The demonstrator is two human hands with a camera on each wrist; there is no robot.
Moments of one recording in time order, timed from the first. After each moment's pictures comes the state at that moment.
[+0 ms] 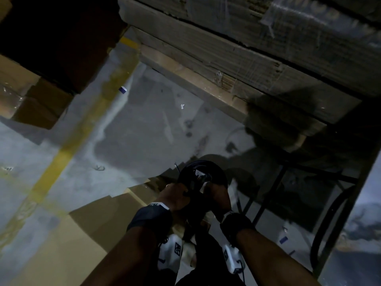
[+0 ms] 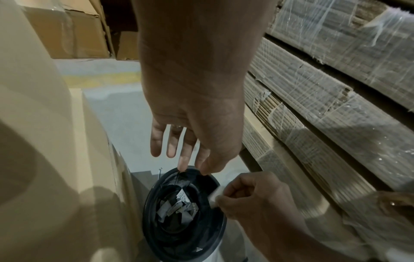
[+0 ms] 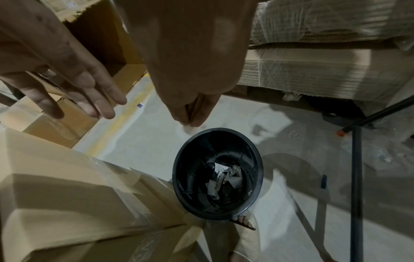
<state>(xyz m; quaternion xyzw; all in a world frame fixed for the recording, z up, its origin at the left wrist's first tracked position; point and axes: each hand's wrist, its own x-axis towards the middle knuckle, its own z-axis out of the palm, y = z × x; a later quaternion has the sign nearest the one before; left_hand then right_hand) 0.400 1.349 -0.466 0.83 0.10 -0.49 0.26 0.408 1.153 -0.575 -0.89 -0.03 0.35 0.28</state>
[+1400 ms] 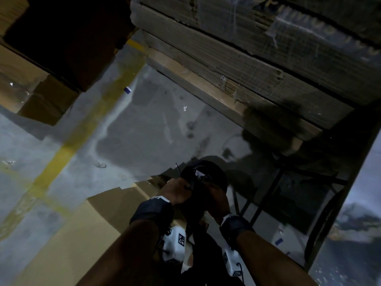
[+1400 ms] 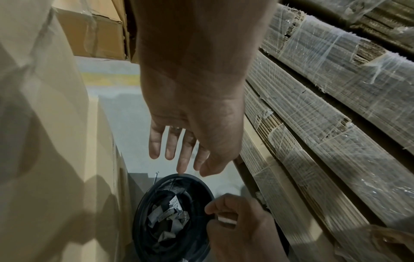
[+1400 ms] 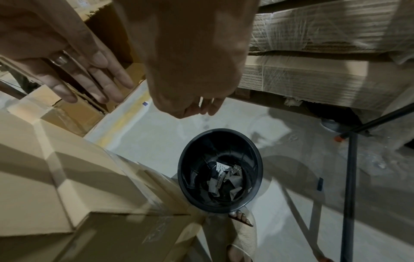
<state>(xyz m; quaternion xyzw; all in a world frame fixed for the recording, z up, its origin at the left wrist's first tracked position) 0.397 1.354 -0.458 0.83 0.16 -0.45 0.28 0.379 1.158 -0.545 -0.92 -0.18 0.22 0.28</state>
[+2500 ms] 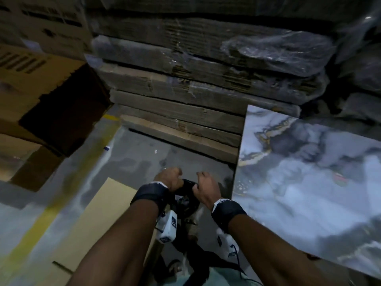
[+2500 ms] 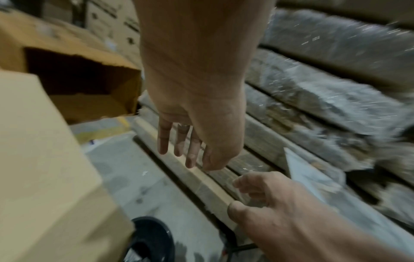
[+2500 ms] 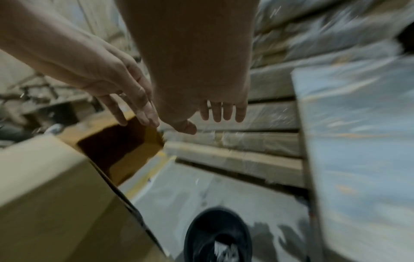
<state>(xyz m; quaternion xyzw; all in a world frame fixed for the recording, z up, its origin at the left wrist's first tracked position) 0.322 1.297 -0.228 0.93 -0.03 -0.30 0.21 0.281 1.123 -0.261 -0.98 -0.03 0.13 0.17</state>
